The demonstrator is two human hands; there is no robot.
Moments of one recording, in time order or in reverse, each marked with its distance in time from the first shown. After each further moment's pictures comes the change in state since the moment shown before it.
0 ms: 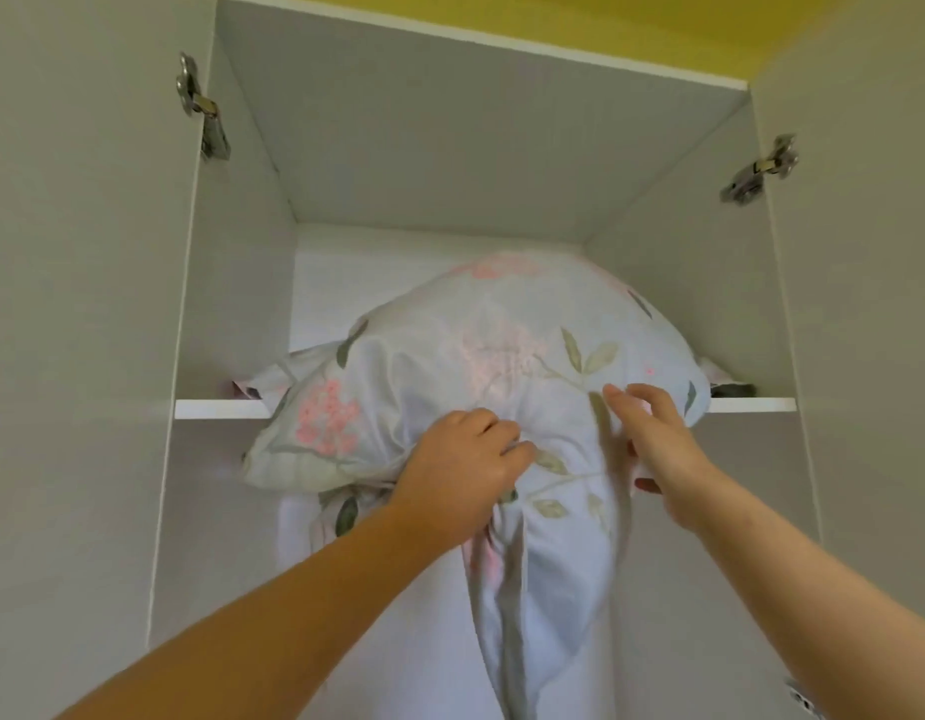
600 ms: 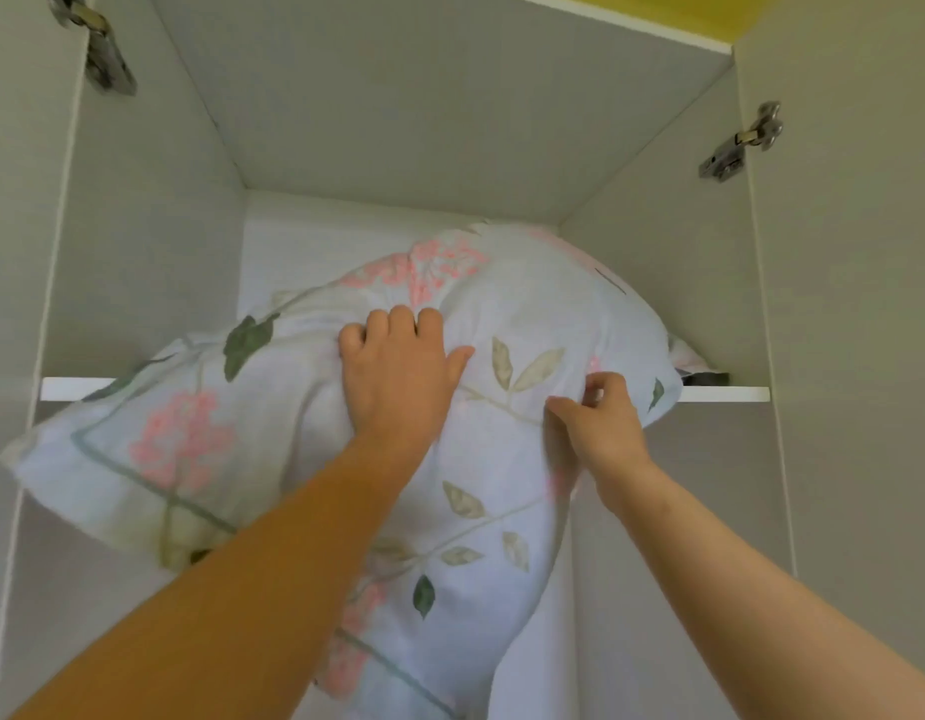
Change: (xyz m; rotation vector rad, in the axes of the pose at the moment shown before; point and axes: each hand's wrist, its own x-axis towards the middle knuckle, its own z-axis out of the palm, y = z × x) left_hand 0.070 -0.016 0.032 0.153 0.112 -0.783; right_hand 0.048 0.031 0.009 -0.143 0.173 -0.040
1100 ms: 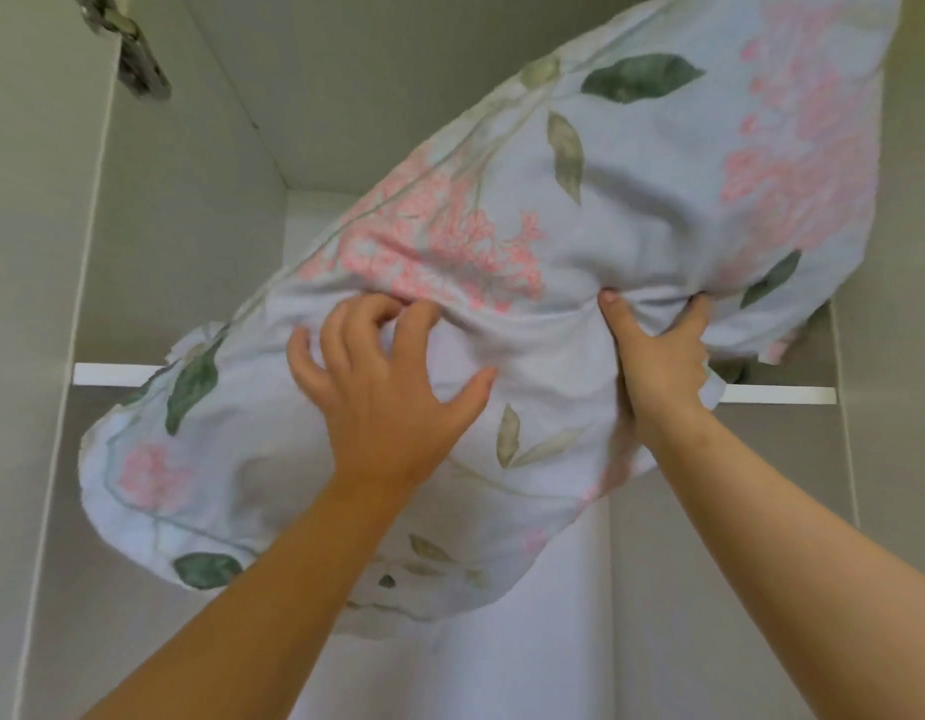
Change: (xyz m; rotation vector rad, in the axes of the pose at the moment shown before) left_hand -0.037 0.002 0.003 -0.272 0.515 -0.069; right_hand 0.042 -0.019 -0.018 0.138 0.174 -0.075
